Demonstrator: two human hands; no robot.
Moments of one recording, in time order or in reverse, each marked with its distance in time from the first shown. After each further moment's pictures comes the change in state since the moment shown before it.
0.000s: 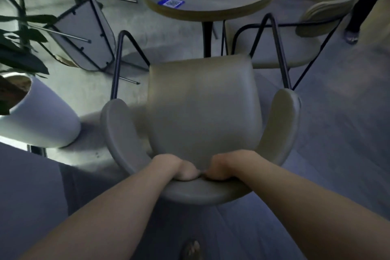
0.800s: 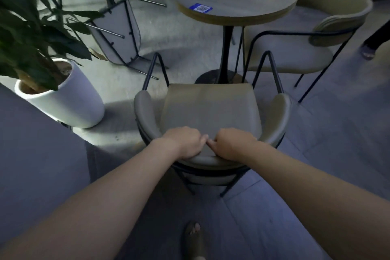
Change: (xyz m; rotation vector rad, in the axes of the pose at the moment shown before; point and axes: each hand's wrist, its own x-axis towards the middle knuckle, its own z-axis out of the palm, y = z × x) left_hand -0.096 -0.022 0.042 0.035 0.612 0.068; right_hand -0.057 -0.041 0.024 -0.012 0.405 -0.006
